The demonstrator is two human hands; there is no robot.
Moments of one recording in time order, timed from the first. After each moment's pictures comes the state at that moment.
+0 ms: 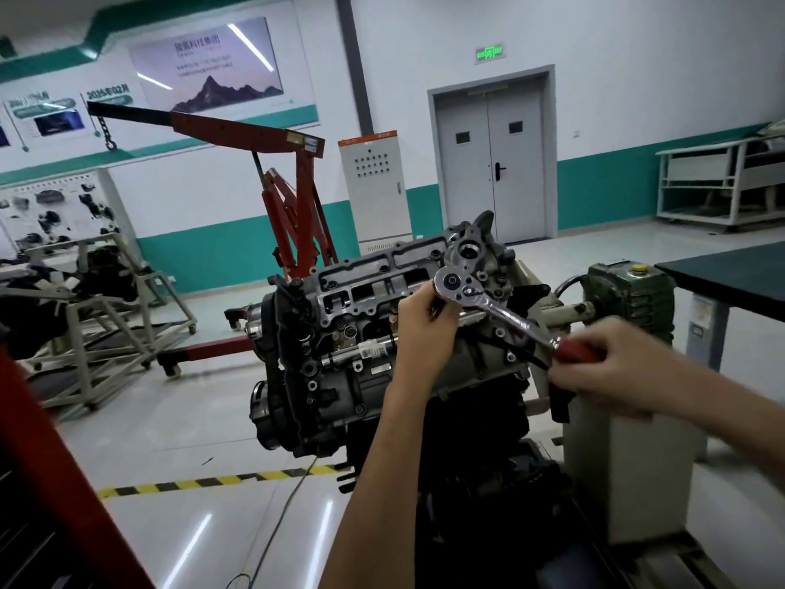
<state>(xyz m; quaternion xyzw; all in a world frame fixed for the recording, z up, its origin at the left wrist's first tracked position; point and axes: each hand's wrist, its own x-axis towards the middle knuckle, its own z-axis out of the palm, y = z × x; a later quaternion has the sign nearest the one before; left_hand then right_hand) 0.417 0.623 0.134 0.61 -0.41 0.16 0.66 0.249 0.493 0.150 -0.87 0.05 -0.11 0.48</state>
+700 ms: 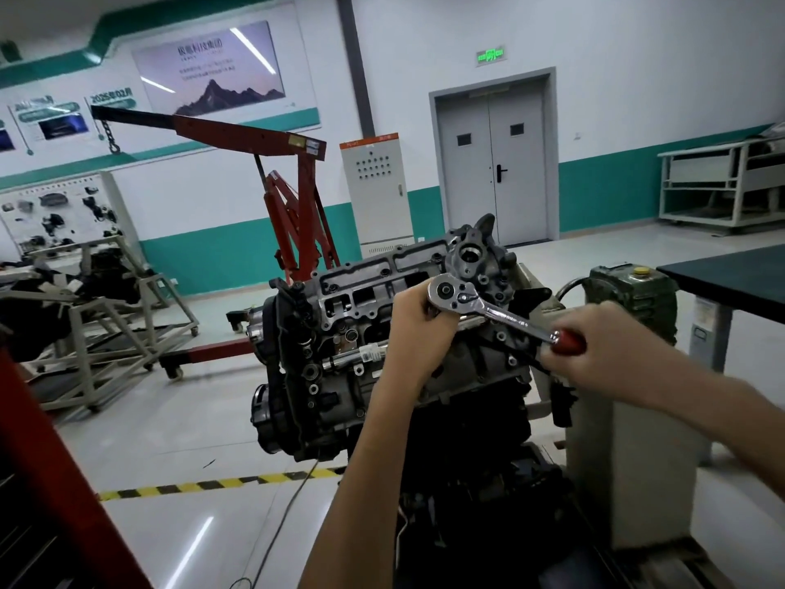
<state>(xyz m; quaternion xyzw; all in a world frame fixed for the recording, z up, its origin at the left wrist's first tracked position) 0.406 0.639 0.150 0.64 -0.43 0.13 0.62 0.266 0.497 0.157 -0.94 0.06 -0.22 0.24</state>
